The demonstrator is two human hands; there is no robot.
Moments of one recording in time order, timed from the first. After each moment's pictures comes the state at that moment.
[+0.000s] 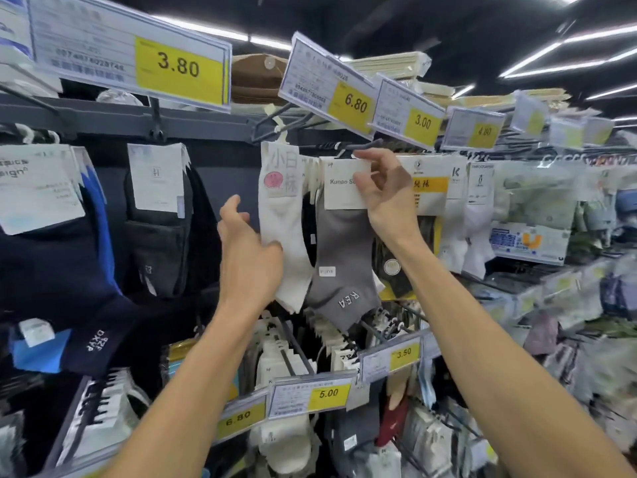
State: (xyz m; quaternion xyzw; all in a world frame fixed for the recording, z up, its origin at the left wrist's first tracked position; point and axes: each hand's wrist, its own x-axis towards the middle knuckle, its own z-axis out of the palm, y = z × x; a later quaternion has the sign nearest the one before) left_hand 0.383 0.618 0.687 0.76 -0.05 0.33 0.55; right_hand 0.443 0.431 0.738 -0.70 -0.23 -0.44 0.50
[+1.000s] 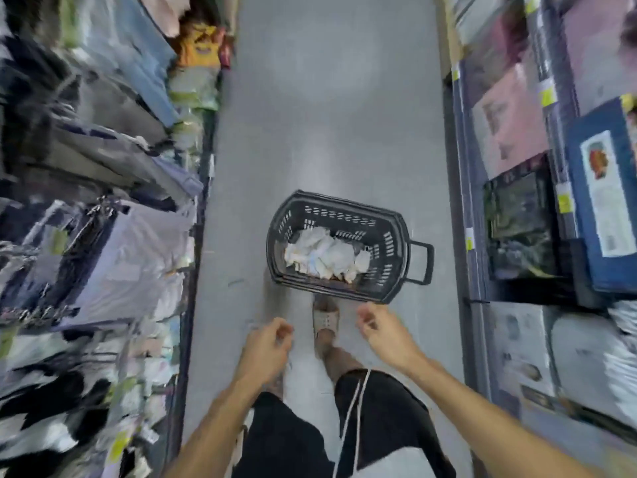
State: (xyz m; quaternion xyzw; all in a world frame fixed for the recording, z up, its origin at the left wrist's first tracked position) left_hand 0.070 0.095 0.086 0.78 -0.31 -0.53 0.12; right_hand -0.145 -0.009 0.067 -0.63 0.59 0.12 0.49
